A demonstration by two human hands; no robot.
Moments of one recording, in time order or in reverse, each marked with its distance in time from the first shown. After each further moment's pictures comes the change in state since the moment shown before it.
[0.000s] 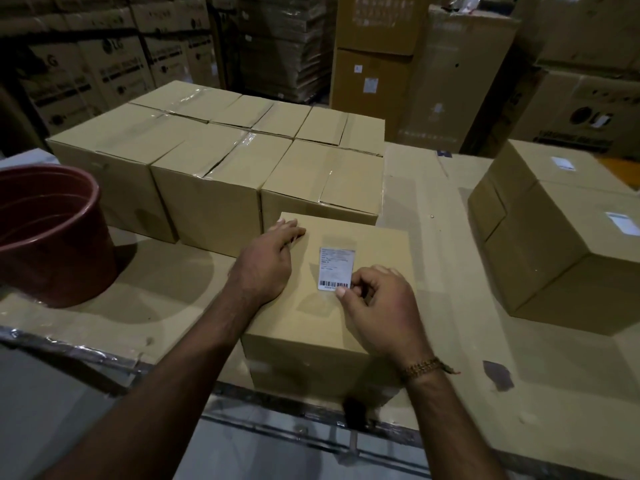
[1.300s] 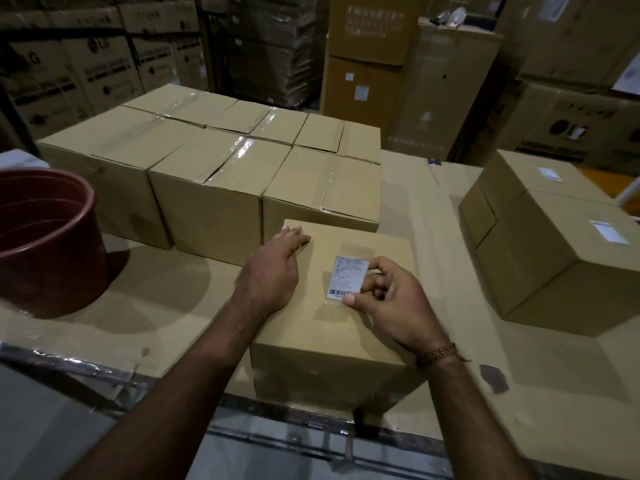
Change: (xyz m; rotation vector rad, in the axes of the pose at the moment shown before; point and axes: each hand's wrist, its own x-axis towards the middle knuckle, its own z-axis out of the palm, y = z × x) left_hand 0.003 -0.007 0.005 -0.019 0.009 0.021; right_hand 0.019 0.007 -0.011 0.384 -0.179 0.168
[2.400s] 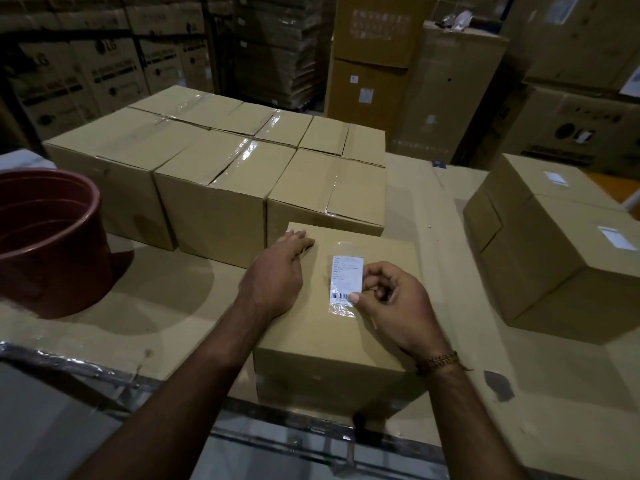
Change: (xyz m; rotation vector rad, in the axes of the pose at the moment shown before) left_hand -0.002 0.003 -0.001 -0.023 0.005 -0.004; right_hand 0.003 0.003 0.007 -0.026 0.106 -0.057
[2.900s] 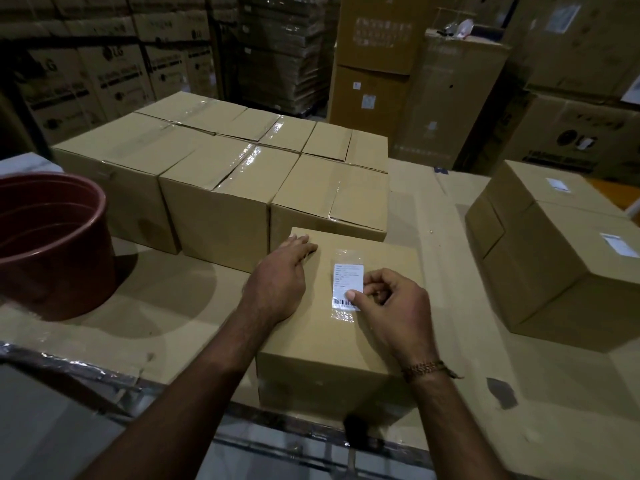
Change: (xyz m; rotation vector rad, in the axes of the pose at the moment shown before) left_hand 0.002 -0.004 0.002 0.018 -0.009 0.000; right_hand 0.000 -0.009 0.015 -0.107 0.217 -0.005
